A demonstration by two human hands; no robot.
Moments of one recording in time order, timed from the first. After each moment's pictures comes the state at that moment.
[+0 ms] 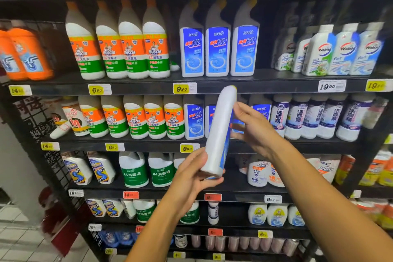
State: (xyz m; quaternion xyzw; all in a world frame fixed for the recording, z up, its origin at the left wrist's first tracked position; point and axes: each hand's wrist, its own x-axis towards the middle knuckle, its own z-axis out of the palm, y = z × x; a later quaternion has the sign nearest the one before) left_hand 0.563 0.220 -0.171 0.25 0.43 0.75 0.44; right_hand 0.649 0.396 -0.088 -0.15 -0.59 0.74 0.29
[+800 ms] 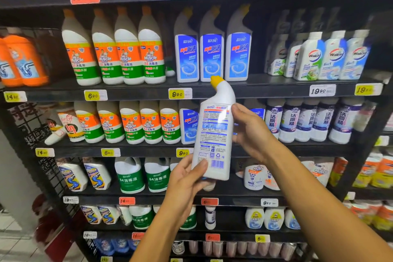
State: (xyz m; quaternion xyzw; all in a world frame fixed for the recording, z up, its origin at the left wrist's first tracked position) left_hand 0.580 0.215 -0.163 0.28 0.45 0.77 0.35; right_hand 0.660 0.379 -0.071 -0.10 -0.58 0.76 0.29
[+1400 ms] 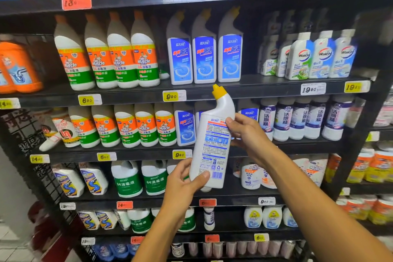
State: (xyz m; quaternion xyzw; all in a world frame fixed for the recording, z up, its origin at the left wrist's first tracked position) left_hand 0.590 0.212 -0.166 0.30 0.55 0.73 0.27; right_hand 0.675 0.390 -0.088 -0.17 -0.67 0.65 0.31
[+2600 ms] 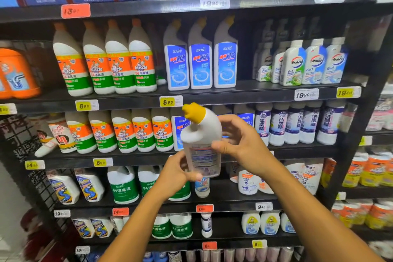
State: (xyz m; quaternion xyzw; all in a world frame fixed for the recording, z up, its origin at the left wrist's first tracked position) left_hand 0.532 0.241 -0.156 0.45 0.65 0.56 0.23; right_hand 0.702 0.363 -0.078 0.00 -0.76 0.54 0.35
